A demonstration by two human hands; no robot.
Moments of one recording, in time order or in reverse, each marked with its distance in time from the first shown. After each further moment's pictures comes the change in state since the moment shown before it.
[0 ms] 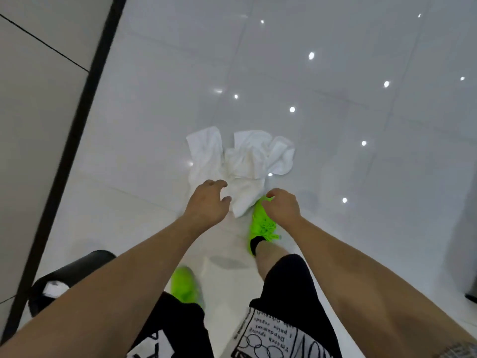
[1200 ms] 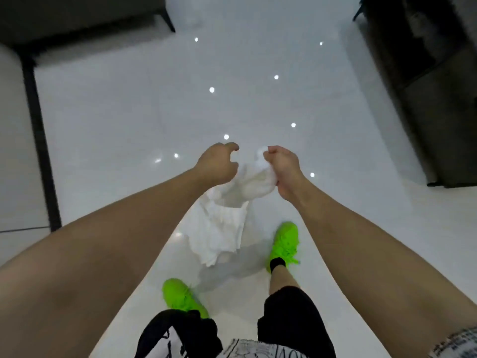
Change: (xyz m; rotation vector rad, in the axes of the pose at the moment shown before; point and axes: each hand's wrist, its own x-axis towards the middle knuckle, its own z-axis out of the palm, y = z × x) left_hand 0.071 0.179 -0.177 0.355 -0.207 0.630; right_hand -0.070 -0.127 -0.148 1.332 0.494 0.171
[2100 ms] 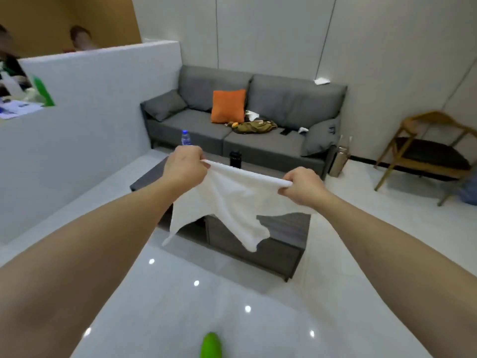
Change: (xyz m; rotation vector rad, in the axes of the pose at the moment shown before) left_hand 0.085 0.808 -0.059 0.331 0.420 0.889; right_hand -0.148 -0.333 -0.689 -0.730 0.895 -0.389
